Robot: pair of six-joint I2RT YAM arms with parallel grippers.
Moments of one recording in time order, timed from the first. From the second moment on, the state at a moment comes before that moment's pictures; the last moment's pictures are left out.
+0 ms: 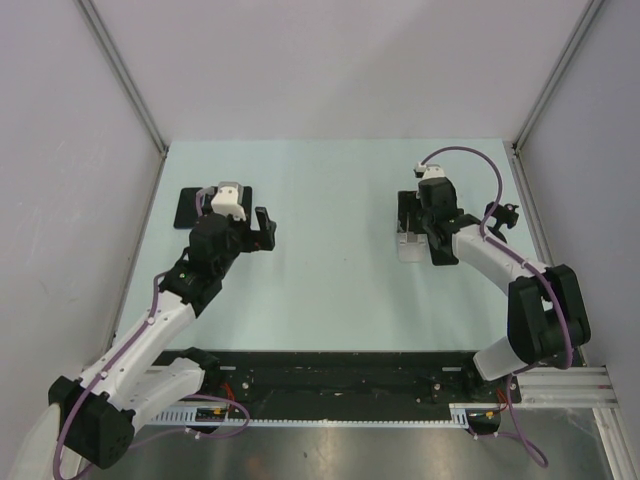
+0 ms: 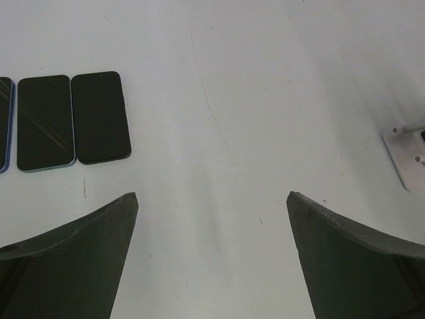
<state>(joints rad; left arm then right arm) -0.43 0.91 0.71 -0.11 -0.18 -0.23 0.33 1.51 0.99 -0.15 0.16 0.20</state>
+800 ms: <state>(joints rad) -0.44 0.69 0.74 -0.14 -0.26 -0.26 0.31 0.99 1.00 -0.22 0.24 0.19</state>
